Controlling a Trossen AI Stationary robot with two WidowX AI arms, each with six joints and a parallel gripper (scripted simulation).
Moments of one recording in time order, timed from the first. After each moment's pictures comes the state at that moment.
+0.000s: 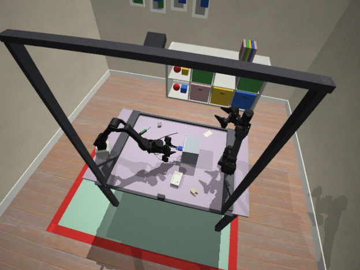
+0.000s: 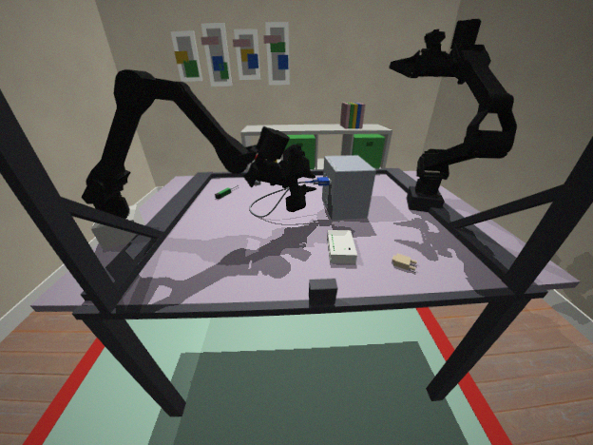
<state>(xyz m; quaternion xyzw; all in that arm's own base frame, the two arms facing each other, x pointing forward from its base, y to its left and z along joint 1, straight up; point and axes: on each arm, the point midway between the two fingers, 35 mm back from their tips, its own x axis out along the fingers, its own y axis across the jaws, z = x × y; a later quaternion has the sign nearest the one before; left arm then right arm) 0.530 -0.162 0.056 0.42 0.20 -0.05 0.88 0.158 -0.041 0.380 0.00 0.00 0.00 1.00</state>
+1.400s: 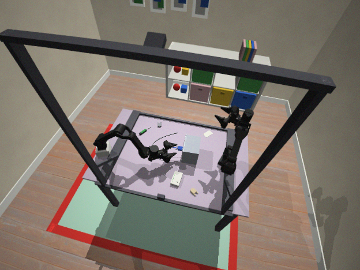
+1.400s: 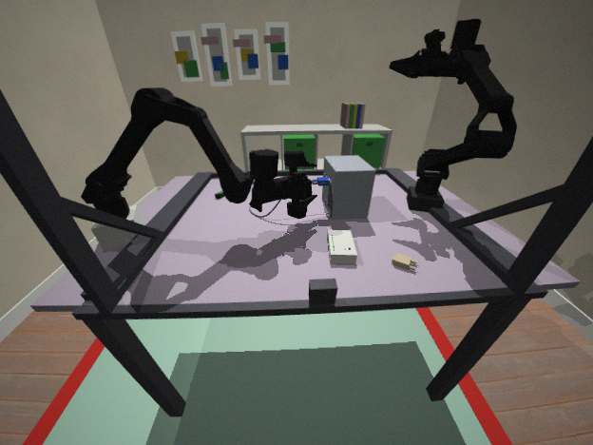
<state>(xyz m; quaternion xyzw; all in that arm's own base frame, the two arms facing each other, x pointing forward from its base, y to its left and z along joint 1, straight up) 0.531 -0.168 0.054 0.64 0.11 0.05 0.76 0.158 -0.041 0.380 0.00 0.00 0.00 1.00</state>
